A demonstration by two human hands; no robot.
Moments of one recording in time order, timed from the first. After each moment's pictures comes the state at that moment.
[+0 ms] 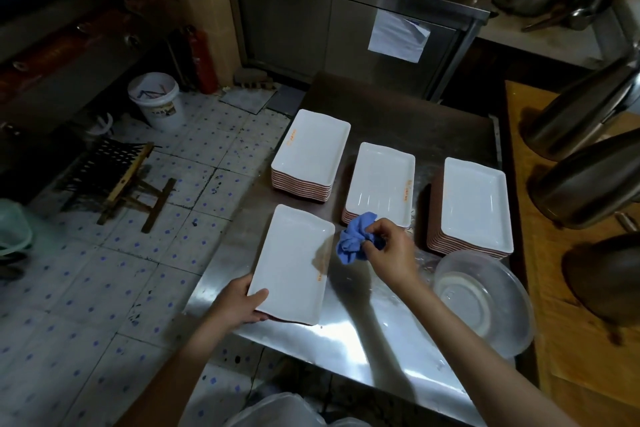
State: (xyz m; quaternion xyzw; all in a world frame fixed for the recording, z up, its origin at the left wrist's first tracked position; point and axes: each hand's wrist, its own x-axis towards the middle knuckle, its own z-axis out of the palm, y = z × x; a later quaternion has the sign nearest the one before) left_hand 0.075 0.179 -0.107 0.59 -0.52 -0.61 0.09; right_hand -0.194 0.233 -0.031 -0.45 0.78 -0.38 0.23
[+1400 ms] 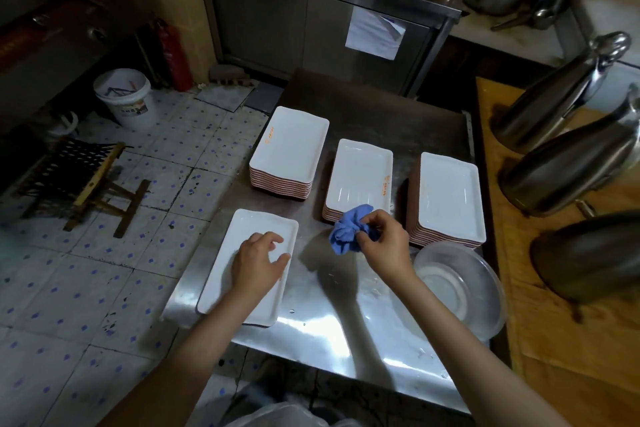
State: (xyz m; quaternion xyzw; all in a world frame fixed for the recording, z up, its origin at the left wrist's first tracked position) left_hand 0.003 0.162 -0.079 0.55 -0.75 -0.33 0.18; right_hand -0.204 0.241 -0.018 -0.42 0.78 -0.41 0.21
